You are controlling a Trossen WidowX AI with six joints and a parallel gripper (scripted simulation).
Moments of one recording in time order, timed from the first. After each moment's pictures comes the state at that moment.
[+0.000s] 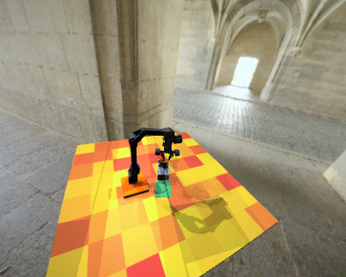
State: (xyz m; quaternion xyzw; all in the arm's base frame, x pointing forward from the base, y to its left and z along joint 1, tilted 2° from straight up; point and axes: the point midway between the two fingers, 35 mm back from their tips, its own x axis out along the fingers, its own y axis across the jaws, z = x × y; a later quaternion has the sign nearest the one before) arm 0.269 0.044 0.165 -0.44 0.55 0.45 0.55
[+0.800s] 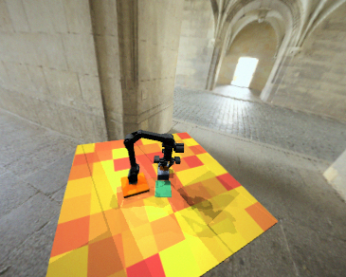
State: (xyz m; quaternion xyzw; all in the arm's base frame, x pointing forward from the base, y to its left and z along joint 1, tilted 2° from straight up) arm 0.247 -0.041 0.163 -0.44 0.55 0.45 0.55
